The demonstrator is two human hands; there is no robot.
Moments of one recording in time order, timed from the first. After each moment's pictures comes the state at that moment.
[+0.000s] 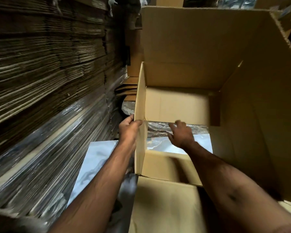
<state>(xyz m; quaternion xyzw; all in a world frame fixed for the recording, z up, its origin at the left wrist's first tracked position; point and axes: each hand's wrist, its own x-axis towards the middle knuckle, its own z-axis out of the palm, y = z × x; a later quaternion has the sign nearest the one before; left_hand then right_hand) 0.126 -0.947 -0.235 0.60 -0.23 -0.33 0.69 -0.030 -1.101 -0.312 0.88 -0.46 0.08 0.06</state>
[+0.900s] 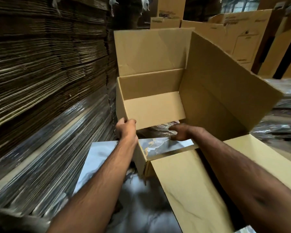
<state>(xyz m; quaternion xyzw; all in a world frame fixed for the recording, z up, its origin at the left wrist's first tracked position) 0.135 -0.975 -0.239 0.63 -0.09 -0.26 0.73 -0.027 -1.134 -0.272 0.91 -0.39 -0.13 -0.07</state>
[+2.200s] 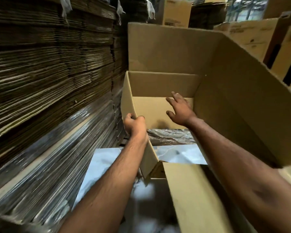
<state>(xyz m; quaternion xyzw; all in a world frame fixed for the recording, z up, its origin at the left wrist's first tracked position) 0.144 -1.020 -0.223 0.59 -0.09 -0.21 0.77 0.016 -1.155 -0.202 0.91 -0.37 0.20 0.02</state>
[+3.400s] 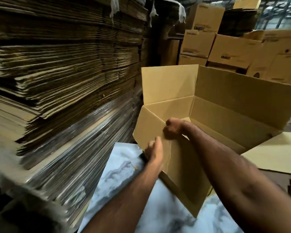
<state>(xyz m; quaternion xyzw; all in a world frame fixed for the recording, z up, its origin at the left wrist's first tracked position) 0.161 -0.958 -0.320 0.68 -0.11 -0.33 0.64 0.121 -1.073 -0.211 0.91 -0.38 -0.06 -0.18</state>
